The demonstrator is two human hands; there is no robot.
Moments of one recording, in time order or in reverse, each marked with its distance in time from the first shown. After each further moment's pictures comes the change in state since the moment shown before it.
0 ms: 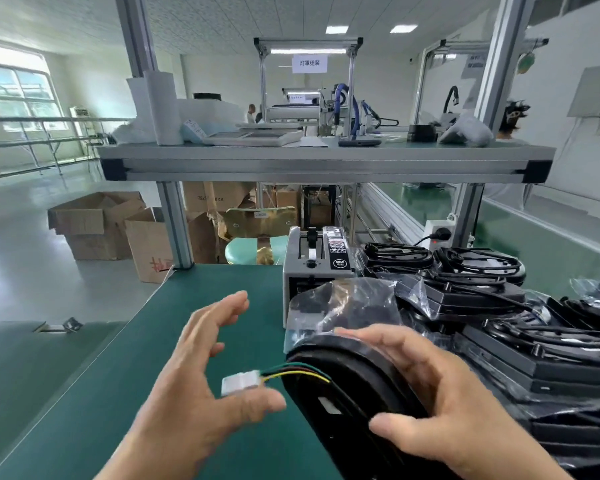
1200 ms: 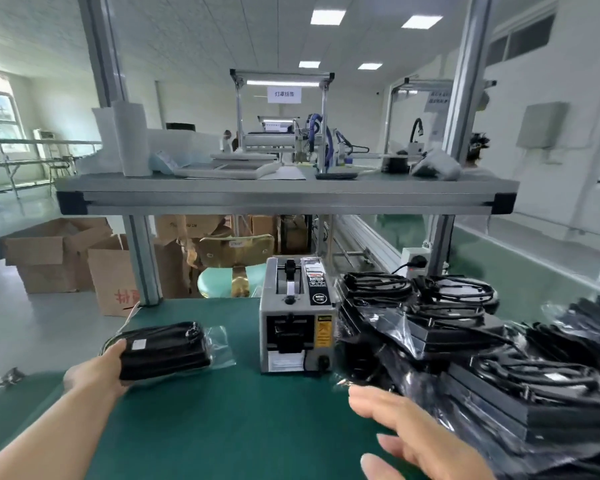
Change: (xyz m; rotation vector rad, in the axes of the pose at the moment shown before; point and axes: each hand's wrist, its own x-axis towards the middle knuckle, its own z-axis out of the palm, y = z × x) left_hand 0.169 -0.248 -0.044 -0.610 0.814 -1.012; right_hand -0.007 -0.015 0.026 -0.454 0.249 0.192
